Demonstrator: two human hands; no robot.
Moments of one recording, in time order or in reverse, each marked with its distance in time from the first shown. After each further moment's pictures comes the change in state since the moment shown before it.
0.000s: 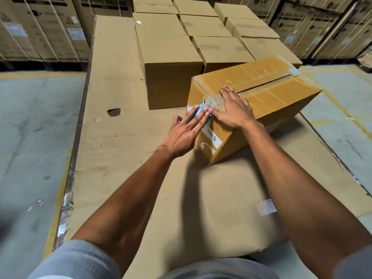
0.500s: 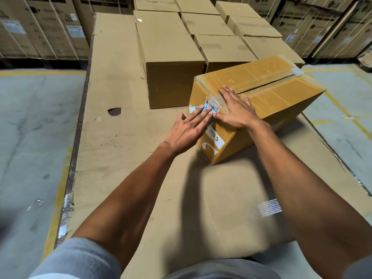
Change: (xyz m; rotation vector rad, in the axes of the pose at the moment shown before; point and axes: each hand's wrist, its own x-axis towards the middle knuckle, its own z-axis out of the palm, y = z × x) left_hand 0.014 -0.010 0.004 0.024 0.047 0.058; right_hand 0.005 0.003 -0.004 0.035 -0.085 -0.059
